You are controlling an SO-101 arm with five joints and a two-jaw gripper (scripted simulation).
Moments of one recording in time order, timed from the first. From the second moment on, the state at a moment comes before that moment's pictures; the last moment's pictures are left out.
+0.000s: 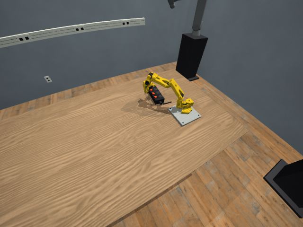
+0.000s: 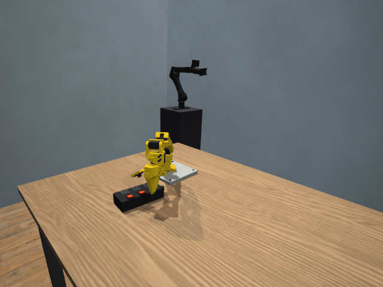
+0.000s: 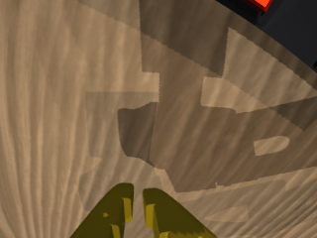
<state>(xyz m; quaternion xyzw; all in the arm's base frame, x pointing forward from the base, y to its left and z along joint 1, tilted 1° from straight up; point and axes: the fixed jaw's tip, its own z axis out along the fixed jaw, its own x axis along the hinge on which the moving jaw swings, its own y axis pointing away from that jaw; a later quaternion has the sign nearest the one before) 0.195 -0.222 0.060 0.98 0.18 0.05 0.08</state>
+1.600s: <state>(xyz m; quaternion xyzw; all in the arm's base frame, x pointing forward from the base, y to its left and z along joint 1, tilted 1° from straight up) 0.161 -0.226 0.051 0.99 0.13 0.02 0.03</state>
